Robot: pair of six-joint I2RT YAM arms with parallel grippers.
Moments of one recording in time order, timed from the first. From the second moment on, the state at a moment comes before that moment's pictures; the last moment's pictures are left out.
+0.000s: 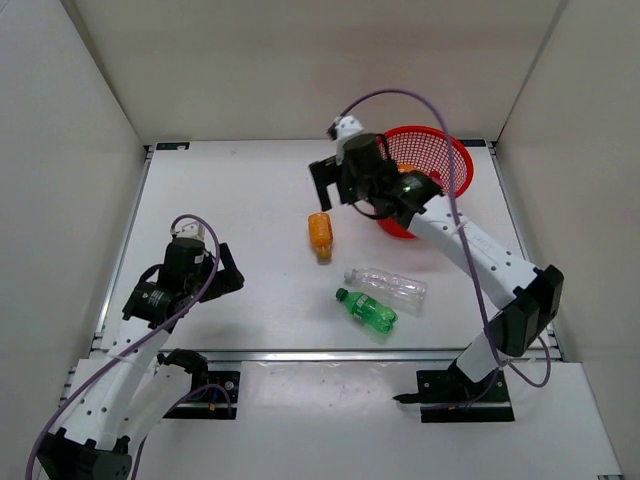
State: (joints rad) left arm -0.31 0.72 0.75 -0.84 -0.09 -0.56; right arm 0.69 1.59 1.68 -0.63 0.23 0.10
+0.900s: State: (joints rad) left arm -0.32 0.70 0.72 -0.84 -0.07 -0.59; right arm 0.71 2.08 1.88 -0.63 0.23 0.29
